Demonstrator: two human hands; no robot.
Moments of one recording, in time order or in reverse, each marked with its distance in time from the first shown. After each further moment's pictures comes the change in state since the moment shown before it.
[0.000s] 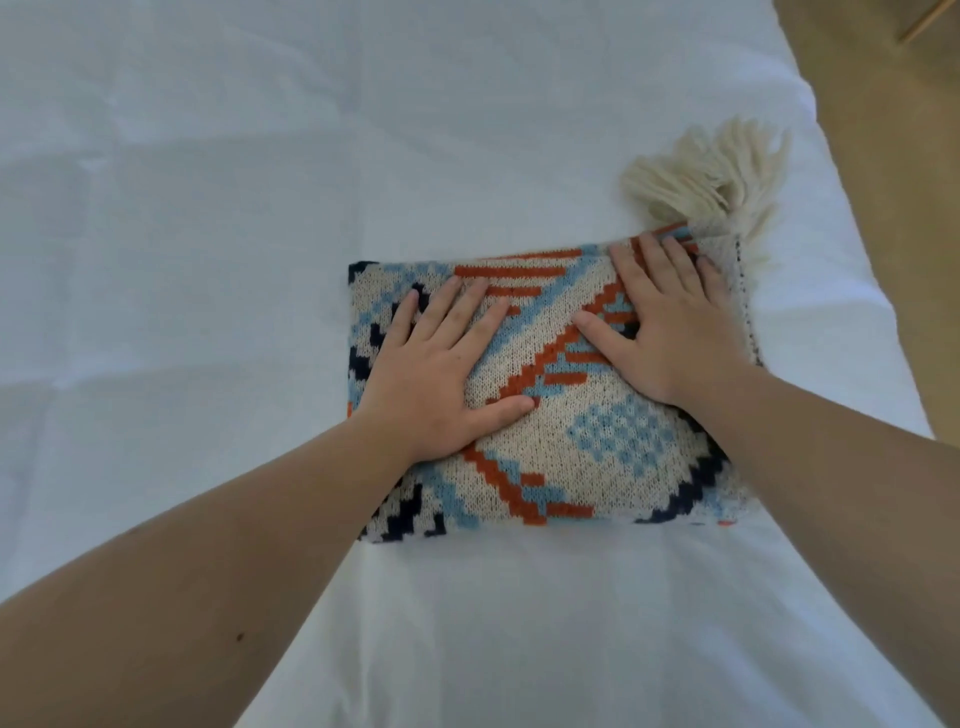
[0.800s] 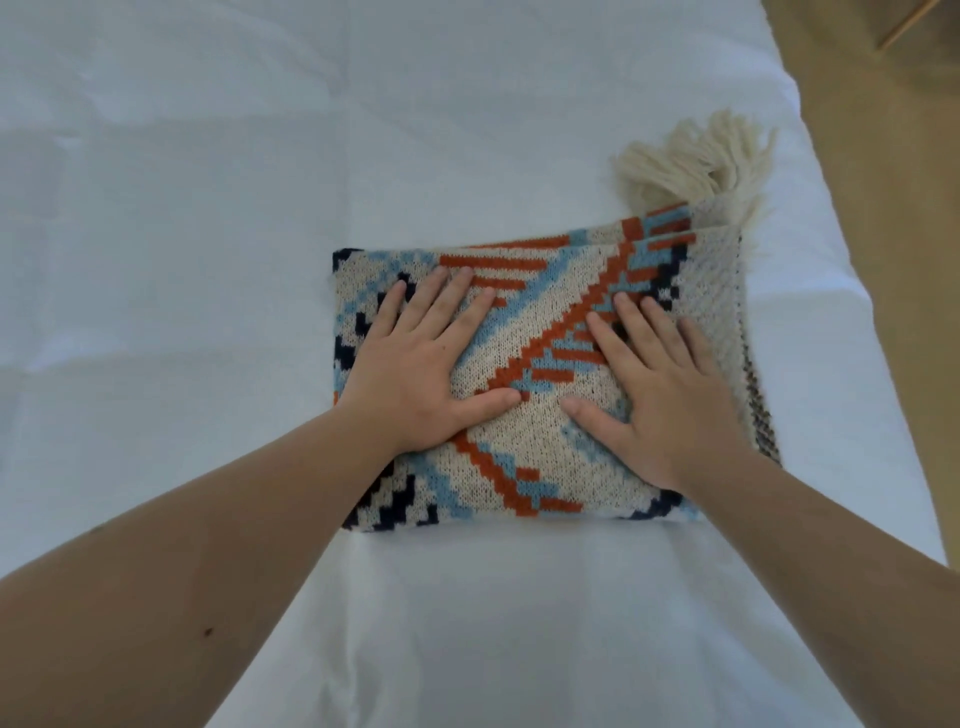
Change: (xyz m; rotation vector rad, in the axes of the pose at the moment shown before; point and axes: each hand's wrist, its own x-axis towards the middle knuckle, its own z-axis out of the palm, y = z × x) left_hand -0.009 -0.001 0.003 -0.009 0.021 -0.002; right_hand -0.080 -0.009 0.010 -0.054 -0.059 -0.113
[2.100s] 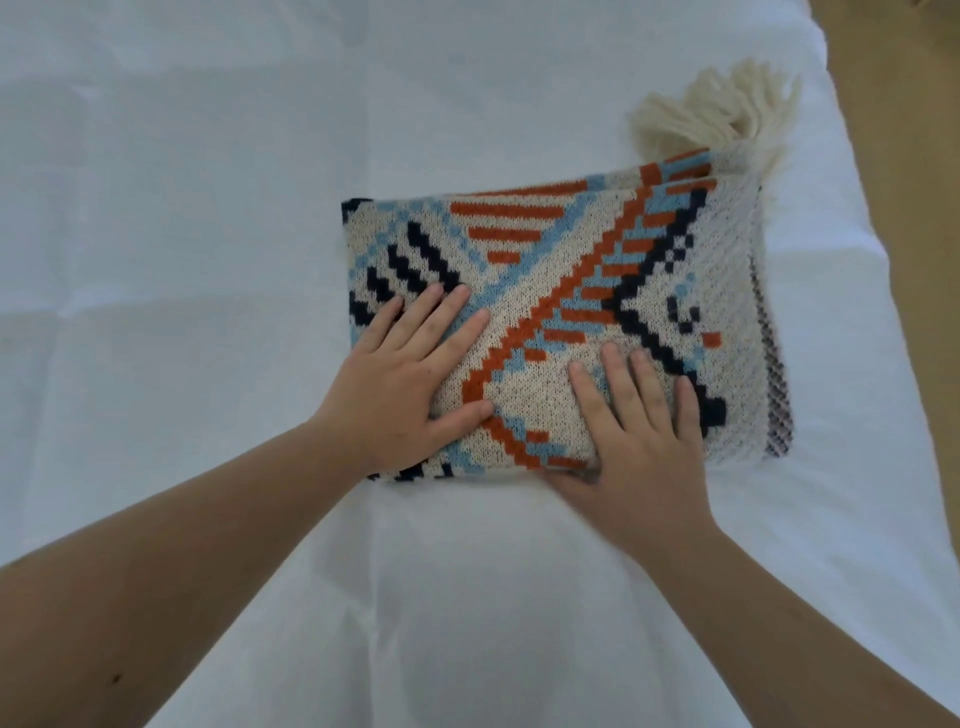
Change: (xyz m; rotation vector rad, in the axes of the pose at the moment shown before) left_hand -0.066 -0.006 0.010 -0.003 0.010 0.118; right_hand -0.076 -0.055 0.038 0.006 0.169 0.023
